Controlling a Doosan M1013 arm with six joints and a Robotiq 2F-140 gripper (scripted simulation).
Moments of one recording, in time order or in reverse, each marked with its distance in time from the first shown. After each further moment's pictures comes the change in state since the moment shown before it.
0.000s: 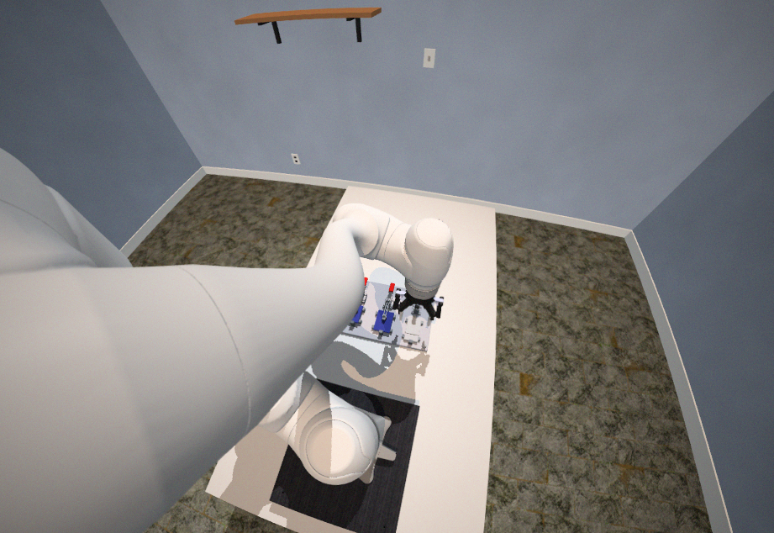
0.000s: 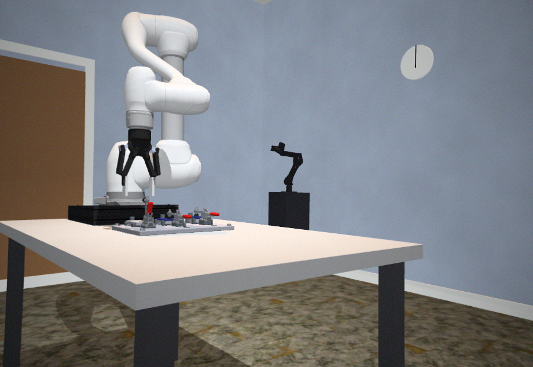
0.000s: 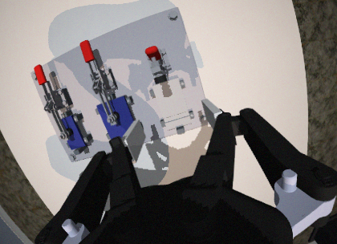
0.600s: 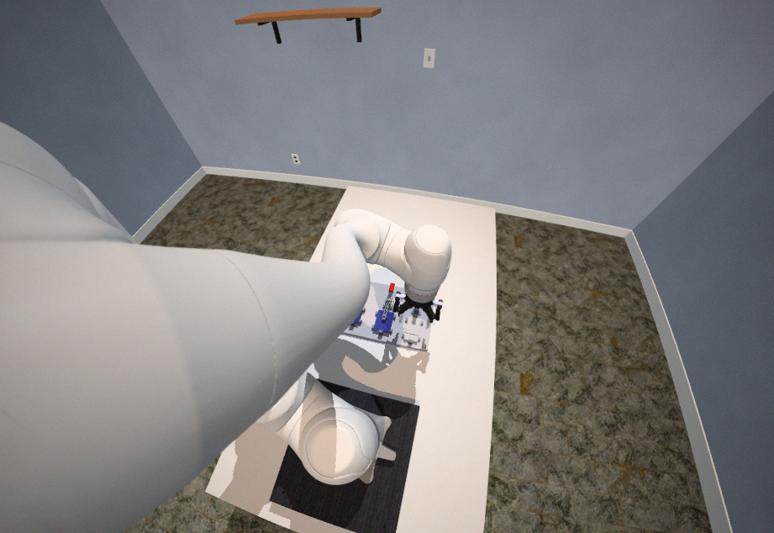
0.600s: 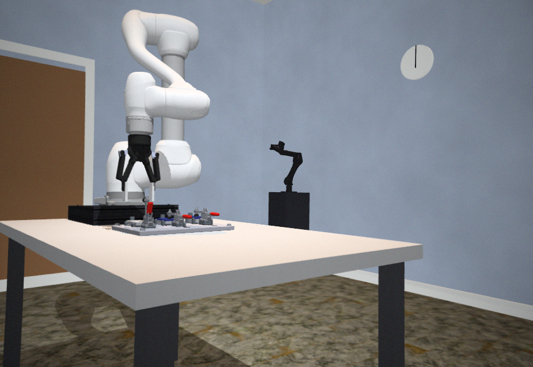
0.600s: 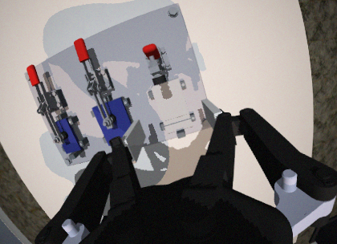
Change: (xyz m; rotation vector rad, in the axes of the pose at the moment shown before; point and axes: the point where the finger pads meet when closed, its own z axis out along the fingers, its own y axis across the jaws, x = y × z) arm 0.000 0.000 0.018 0.000 0.000 0.000
